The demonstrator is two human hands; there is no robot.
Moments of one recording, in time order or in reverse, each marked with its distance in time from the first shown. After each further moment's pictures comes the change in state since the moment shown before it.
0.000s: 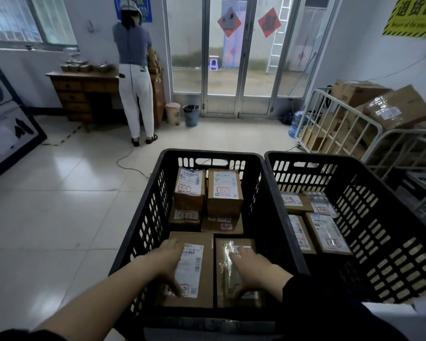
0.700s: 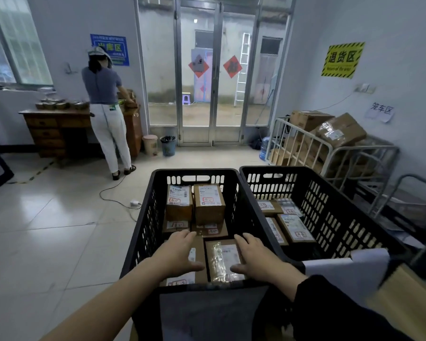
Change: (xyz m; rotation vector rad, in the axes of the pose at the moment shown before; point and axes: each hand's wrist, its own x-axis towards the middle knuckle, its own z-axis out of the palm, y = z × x) left_hand -0.087 0.052 -0.022 -0.060 0.312 0.190; right_hand -0.112 -0.032 -0.024 0.278 0.312 0.204
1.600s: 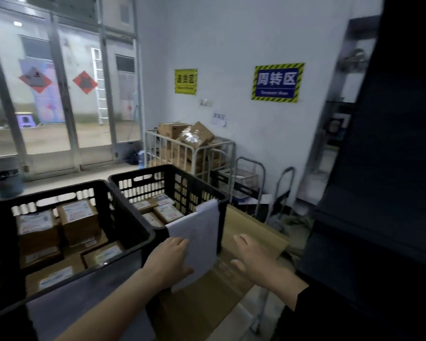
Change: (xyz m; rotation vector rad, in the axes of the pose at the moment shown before) left_hand -0.095 0.216 0.059 0.250 0.081 0.628; right_hand -0.301 0.072 0.019 0.061 0.341 0.606
